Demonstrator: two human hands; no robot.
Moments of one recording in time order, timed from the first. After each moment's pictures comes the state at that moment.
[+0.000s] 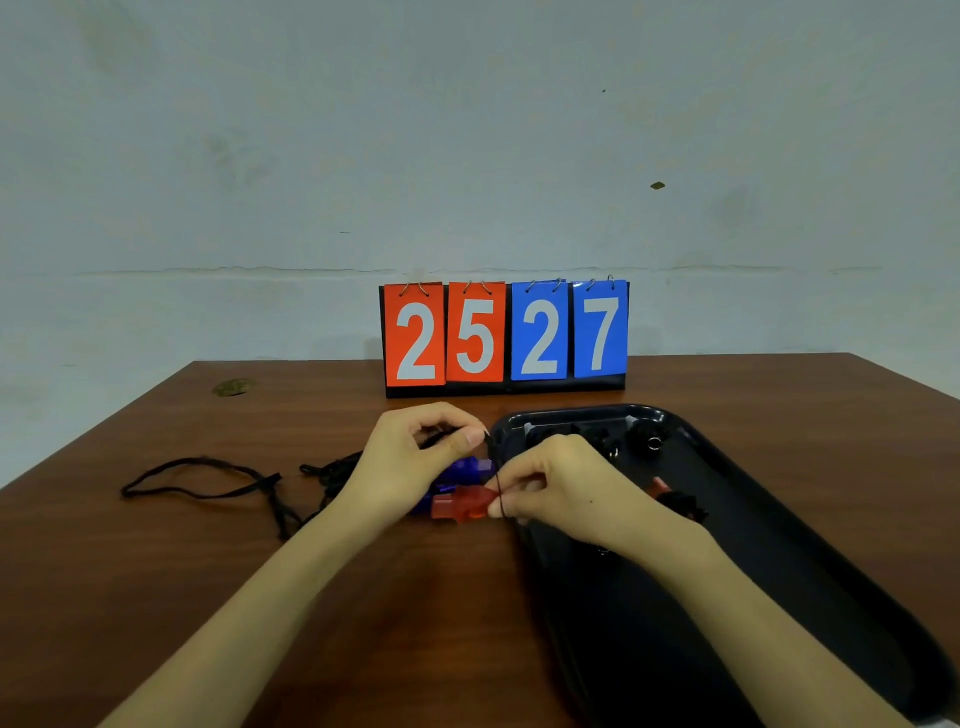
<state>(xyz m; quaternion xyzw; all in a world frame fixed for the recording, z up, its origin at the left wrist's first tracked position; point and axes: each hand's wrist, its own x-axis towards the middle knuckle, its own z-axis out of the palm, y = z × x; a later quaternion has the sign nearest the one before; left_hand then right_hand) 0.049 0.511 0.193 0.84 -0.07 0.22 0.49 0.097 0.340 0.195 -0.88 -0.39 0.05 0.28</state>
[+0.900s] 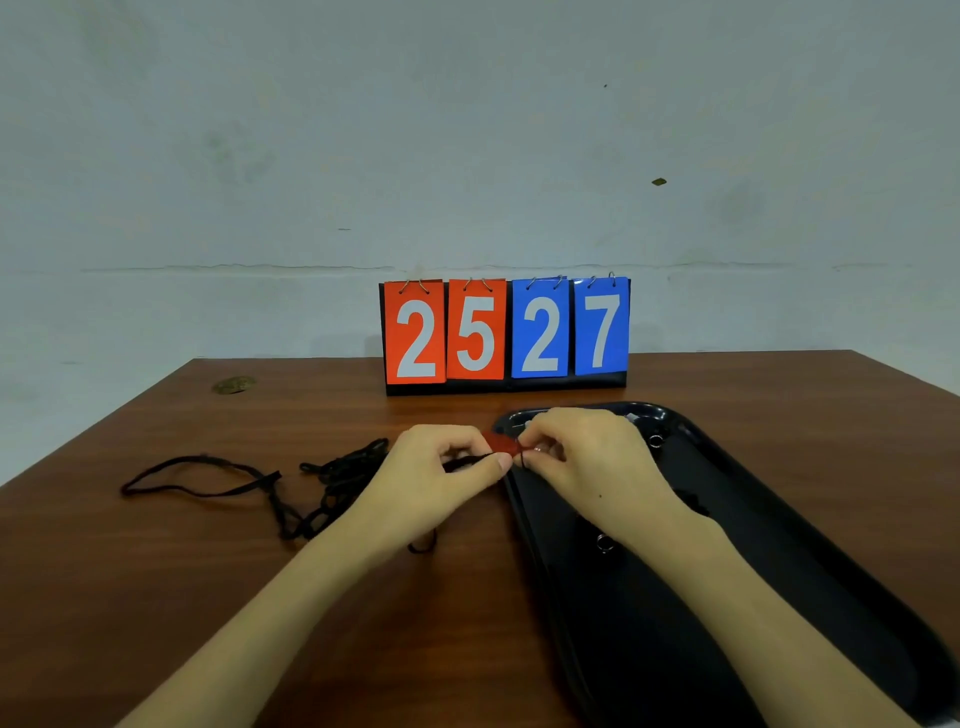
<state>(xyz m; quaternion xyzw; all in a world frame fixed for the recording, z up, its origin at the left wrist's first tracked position) 0.046 0.502 0.183 0.88 -0.08 0.18 0.43 0.095 0.331 0.204 -0.90 -0.35 -0.17 0.20</state>
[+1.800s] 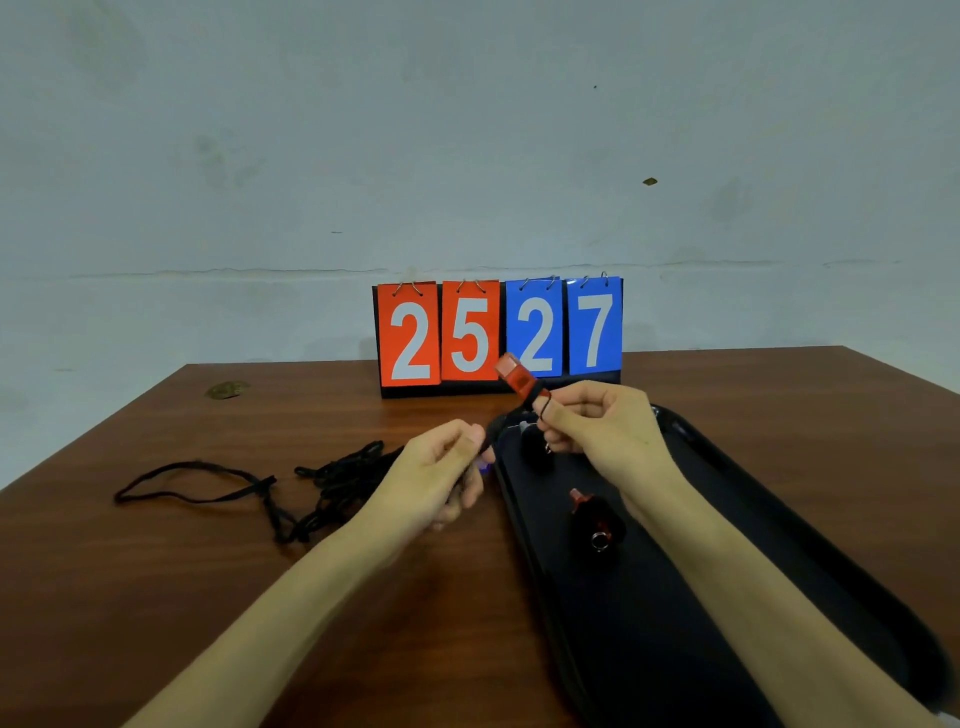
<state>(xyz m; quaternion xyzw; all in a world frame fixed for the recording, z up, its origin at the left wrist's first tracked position) 0.049 0.496 0.181 0.78 -0.04 0.05 0.62 0.106 0.328 0.213 -0.75 -0.14 0.00 0.65</state>
